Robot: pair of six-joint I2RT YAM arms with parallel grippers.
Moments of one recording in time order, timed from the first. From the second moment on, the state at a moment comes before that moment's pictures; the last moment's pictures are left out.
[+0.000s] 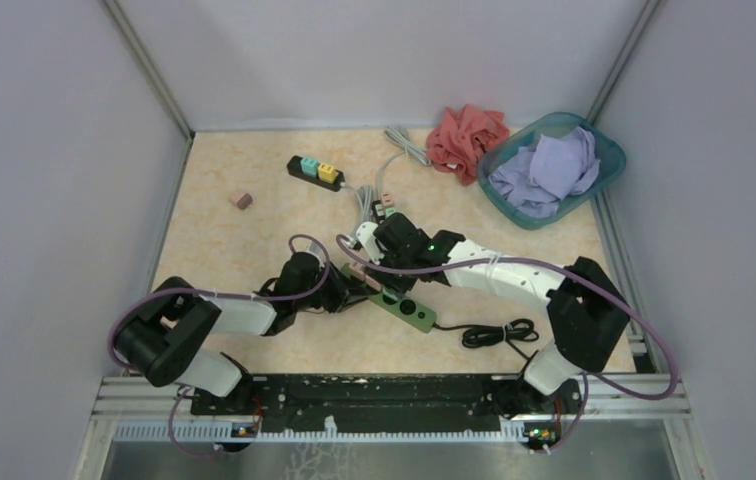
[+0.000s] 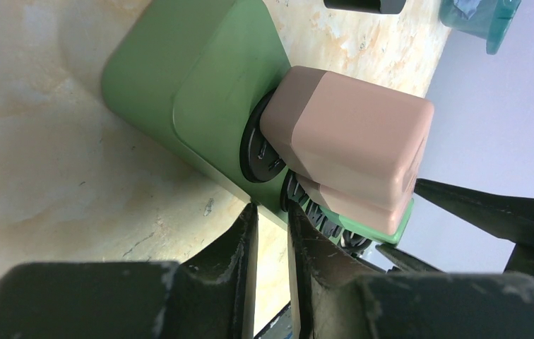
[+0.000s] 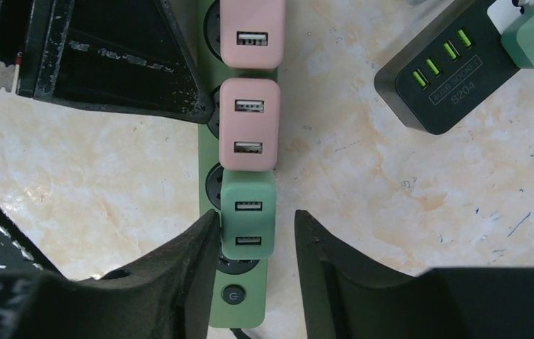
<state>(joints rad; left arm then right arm) -0.65 1.47 0.34 0.55 0.20 -1.26 0.91 1.55 1.08 -0.52 -0.03 -0.16</state>
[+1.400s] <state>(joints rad) -0.65 1.47 0.34 0.54 0.19 -1.26 0.88 1.56 1.00 -0.40 -0.06 -0.13</state>
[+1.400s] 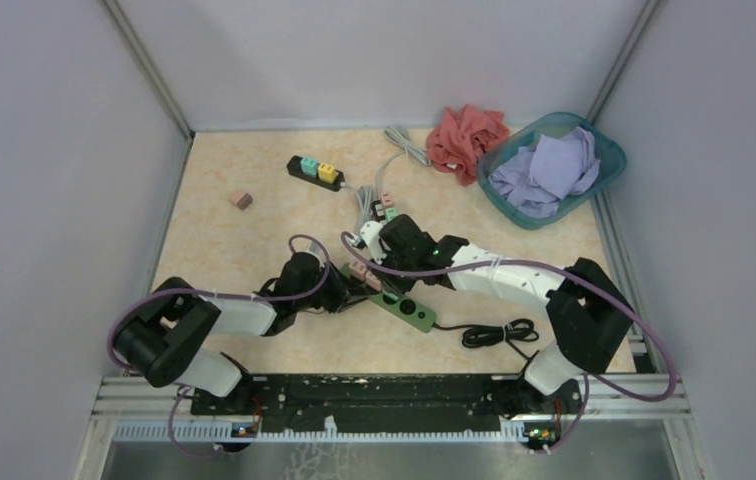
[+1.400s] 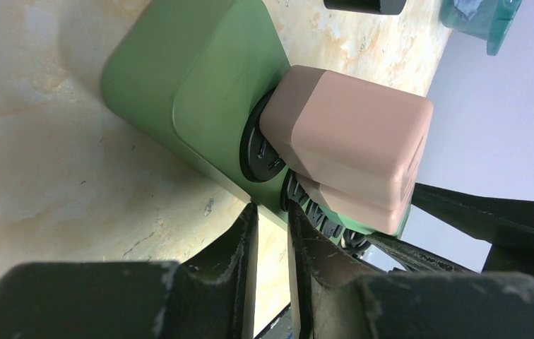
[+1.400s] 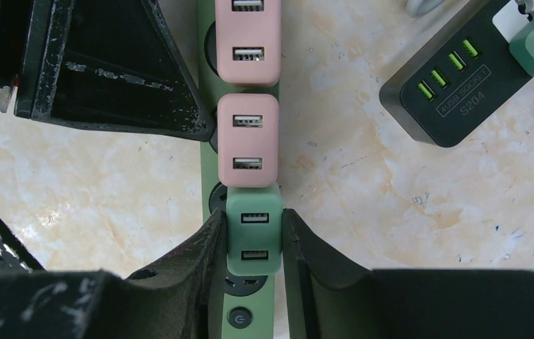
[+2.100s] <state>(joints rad) -0.66 1.46 0.34 0.54 0.19 -1.26 0.95 1.56 1.00 -0.39 0.03 -0.16</state>
